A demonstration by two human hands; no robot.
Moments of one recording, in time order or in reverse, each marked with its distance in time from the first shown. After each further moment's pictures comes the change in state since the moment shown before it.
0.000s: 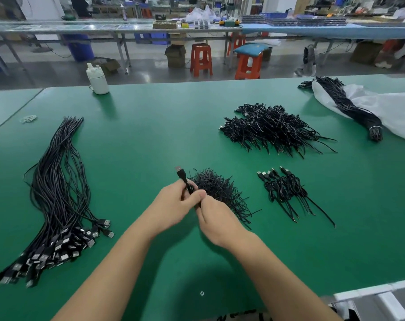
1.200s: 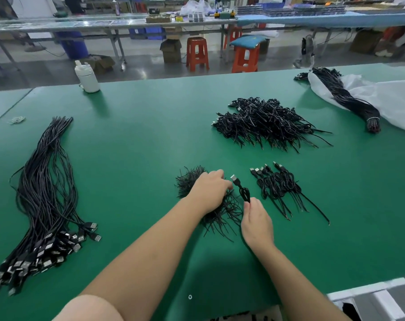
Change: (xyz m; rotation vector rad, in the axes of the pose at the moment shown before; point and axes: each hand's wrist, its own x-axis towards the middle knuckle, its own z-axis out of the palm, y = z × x) left_hand 0.092 0.025 0.102 0.762 -0.161 0.374; right_hand -0.032 0.132 0.021 0.022 0.387 0.512
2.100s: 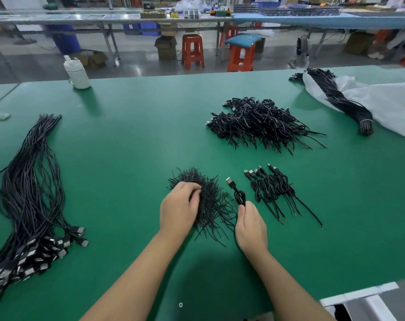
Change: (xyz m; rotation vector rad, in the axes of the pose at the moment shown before) left_hand -0.058 -0.007 0.026 -0.455 0.632 -0.397; right_hand 0.000 0.006 0.003 0.062 0.015 0.000
